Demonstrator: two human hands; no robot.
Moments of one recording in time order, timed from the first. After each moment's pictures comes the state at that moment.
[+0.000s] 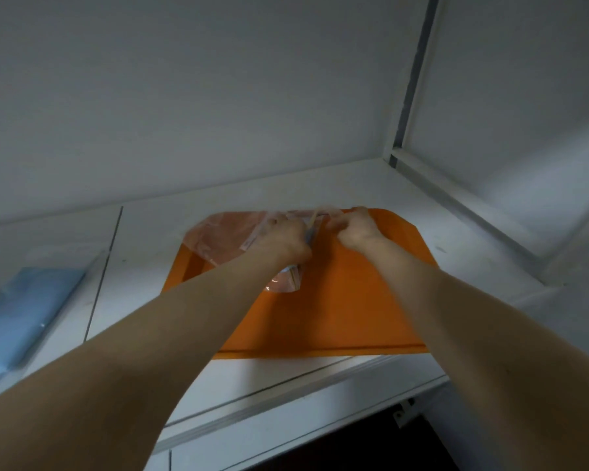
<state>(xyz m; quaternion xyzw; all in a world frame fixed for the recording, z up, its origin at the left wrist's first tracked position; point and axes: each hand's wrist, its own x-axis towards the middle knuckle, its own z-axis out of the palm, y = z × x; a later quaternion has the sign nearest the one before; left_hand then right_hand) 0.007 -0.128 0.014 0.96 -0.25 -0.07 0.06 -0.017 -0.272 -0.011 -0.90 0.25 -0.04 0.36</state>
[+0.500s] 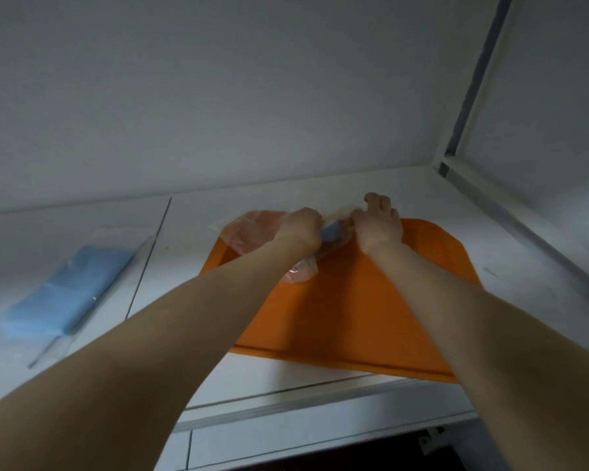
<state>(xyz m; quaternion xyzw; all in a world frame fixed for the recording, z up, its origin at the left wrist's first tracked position) 0.014 -0.110 0.034 0.97 -0.19 -0.07 0.15 0.003 -0.251 -0.003 -0.99 0.13 -0.07 0.02</state>
